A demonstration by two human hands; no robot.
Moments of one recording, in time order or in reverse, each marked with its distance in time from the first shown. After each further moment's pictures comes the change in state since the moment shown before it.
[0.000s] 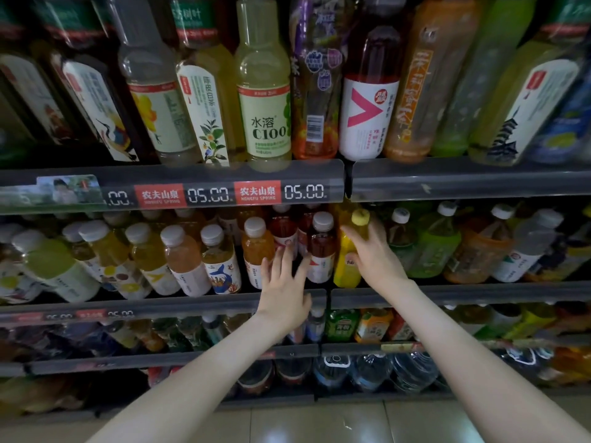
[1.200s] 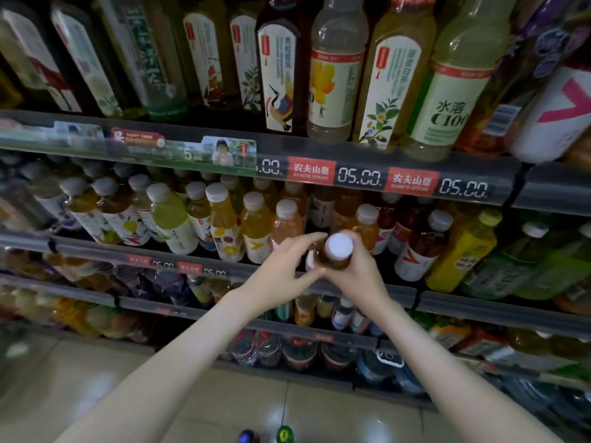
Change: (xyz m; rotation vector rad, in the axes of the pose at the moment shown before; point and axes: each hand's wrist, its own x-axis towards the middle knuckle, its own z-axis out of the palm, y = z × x) left_hand -0.077 -0.172 -0.066 -0.645 0.086 0.074; right_hand -0.001 -0.215 0.064 0.859 -0.131 0.139
